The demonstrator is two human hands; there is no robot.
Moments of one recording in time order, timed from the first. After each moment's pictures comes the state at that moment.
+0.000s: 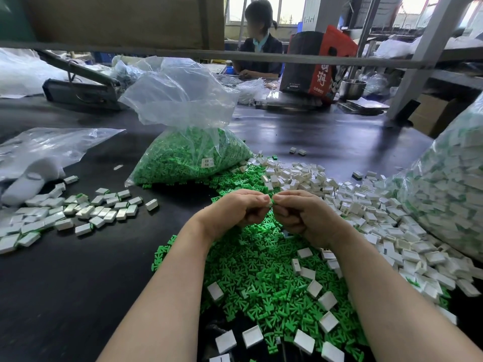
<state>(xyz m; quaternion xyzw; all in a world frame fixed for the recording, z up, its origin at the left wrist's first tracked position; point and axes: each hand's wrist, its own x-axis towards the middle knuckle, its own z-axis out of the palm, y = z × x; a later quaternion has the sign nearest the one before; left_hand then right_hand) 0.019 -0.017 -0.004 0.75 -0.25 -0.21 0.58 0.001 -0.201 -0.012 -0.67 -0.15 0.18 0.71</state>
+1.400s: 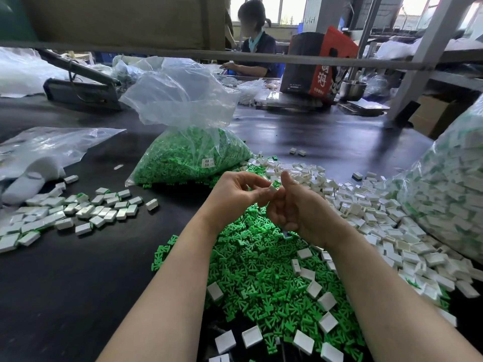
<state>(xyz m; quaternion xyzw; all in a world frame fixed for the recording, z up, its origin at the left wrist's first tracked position) 0.016 -0.023 0.011 0.76 -0.18 0.00 0.63 -0.001 -0.190 -0.002 -0.65 -0.09 0.18 0.73</state>
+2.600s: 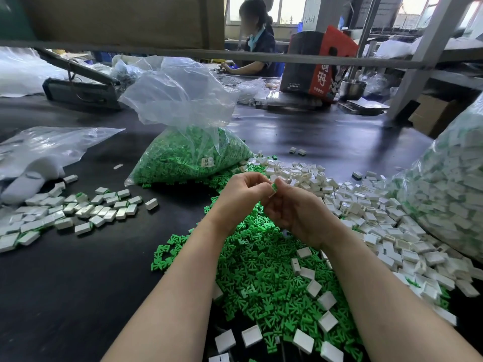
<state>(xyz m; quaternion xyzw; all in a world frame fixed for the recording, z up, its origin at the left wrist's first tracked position) 0.013 -0.038 0.008 0.74 -0.17 -0.02 0.65 0.004 -0.186 -0.013 -0.62 -0.10 0.14 0.77</state>
